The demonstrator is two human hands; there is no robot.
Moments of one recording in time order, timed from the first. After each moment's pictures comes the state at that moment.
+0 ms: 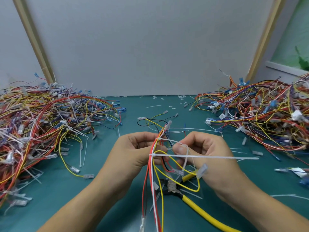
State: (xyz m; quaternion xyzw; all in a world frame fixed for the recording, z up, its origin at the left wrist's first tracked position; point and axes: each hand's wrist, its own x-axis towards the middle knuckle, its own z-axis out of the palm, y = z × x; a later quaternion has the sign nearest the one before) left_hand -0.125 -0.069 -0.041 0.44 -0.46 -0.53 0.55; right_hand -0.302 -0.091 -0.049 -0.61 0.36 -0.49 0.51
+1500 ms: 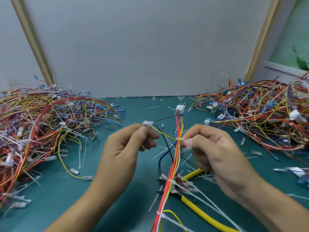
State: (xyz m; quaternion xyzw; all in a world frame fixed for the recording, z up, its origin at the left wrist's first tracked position) left_hand -0.127 -0.063 -0.038 0.44 -0.61 -0.27 0.60; right_hand -0.310 -0.083 -0.021 -0.59 0.36 -0.47 0.55
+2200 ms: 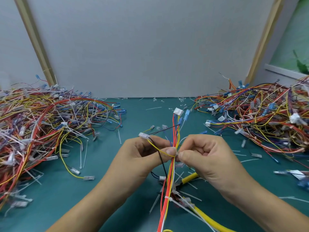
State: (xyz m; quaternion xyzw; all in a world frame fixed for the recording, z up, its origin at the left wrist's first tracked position) left_hand -0.132 -0.061 -0.041 0.43 -0.56 -0.47 0.53; right_hand -0.309 -0.087 -0.035 -0.67 0.32 -0.44 0.50
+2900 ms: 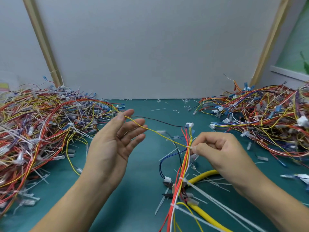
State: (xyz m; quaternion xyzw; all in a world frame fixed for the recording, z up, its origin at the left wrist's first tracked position) left_hand -0.099 -0.077 -0.028 0.34 -0.28 -0.53 0.72; right_hand -0.323 -0.106 -0.037 -0.69 0.38 -0.44 0.42
